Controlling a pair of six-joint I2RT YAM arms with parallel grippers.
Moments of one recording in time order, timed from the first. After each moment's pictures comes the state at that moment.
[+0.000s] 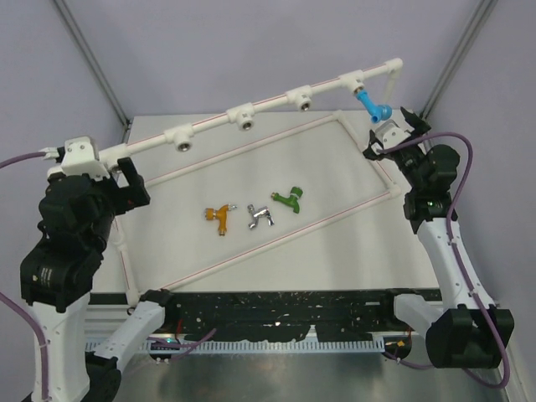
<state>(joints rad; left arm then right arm) -0.22 0.82 1.54 -1.06 -0.41 -0.20 -0.01 1.01 0.88 0.29 -0.42 -0.75</state>
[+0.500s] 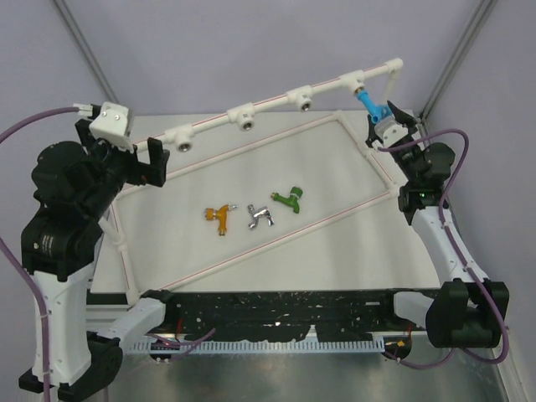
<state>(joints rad) -0.22 0.95 1.74 -0.95 -0.03 0.11 -0.02 1.16 0.87 0.62 -0.49 -0.70</state>
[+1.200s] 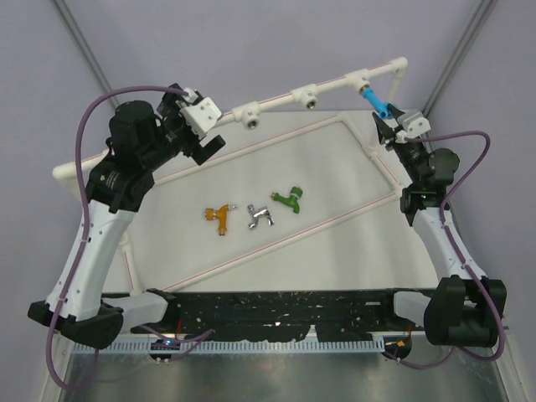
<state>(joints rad) -0.39 1.19 1.65 -0.64 0.21 0.62 -0.05 1.17 0.83 0.77 -0.51 -0.27</state>
